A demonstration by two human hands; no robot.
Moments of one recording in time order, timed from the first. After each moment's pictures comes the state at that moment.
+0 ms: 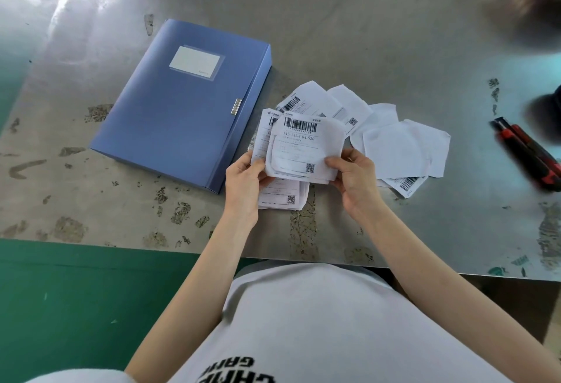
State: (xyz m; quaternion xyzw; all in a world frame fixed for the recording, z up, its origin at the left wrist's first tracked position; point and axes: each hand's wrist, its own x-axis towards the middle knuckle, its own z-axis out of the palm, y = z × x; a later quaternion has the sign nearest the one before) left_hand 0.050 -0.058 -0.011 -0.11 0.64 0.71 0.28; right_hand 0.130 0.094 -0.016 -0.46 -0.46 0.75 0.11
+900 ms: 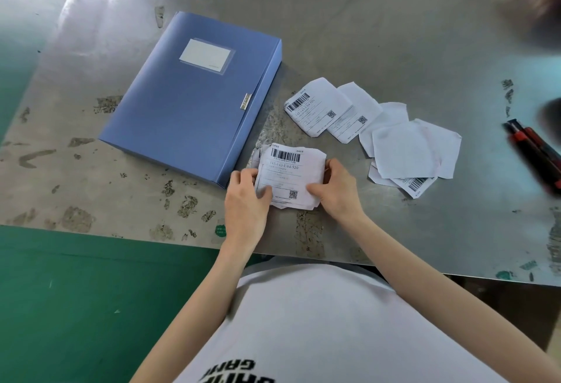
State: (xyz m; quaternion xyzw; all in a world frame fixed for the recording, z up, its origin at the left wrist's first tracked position) left_hand 0.076 -0.091 -0.034 0.12 0.93 0.33 0.08; right_hand 0.134 0.066 -0.039 -0.37 -0.78 0.51 0.00
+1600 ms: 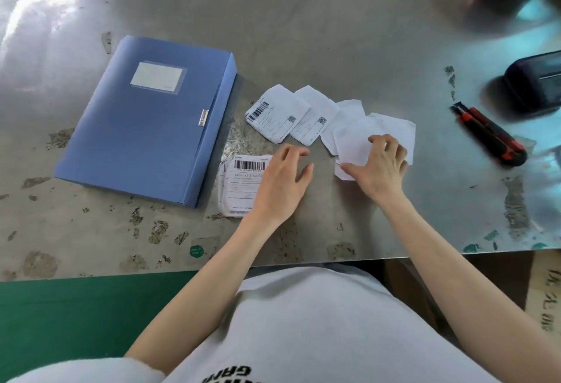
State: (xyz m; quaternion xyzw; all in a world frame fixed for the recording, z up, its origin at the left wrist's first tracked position) left_hand 0.083 0.006 -0.013 0.39 0.83 0.38 0.12; right_hand 0.180 0.169 -0.038 -0.50 -0.84 0.24 0.01
